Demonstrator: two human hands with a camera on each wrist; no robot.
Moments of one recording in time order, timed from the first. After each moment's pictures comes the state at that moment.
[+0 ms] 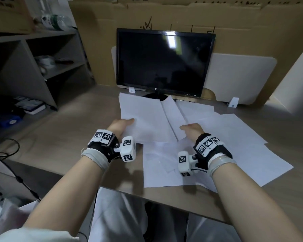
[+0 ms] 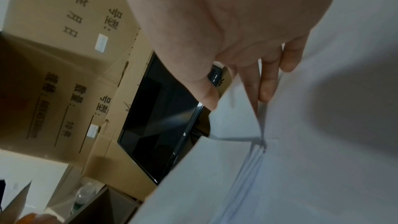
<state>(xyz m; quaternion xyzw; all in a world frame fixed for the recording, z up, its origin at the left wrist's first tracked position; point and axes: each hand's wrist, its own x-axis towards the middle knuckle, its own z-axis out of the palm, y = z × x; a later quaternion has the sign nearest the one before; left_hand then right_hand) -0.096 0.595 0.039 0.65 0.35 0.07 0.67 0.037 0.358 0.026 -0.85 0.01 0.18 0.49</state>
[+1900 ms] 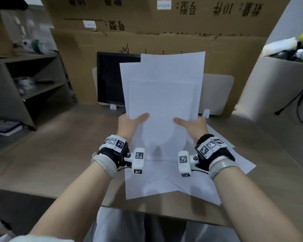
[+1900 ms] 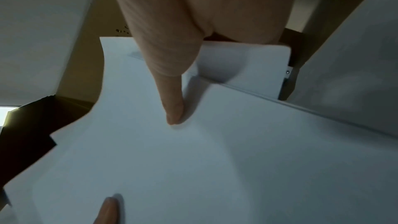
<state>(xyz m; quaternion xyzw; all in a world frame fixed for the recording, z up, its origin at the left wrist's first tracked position) -0.065 0.496 0.093 0.62 0.13 0.25 0.73 0.014 0.284 0.102 -0.69 -0.10 0.01 0.71</state>
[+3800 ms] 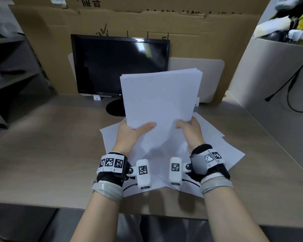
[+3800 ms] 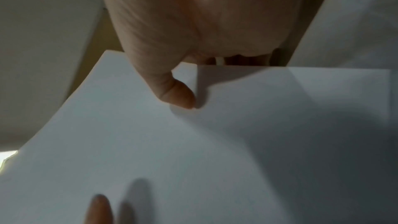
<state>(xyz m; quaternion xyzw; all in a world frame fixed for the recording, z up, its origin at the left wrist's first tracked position) -0.068 0.437 0.058 0.63 0.07 0.22 0.74 0.010 0.260 0.066 -0.72 0.00 0.01 0.70</state>
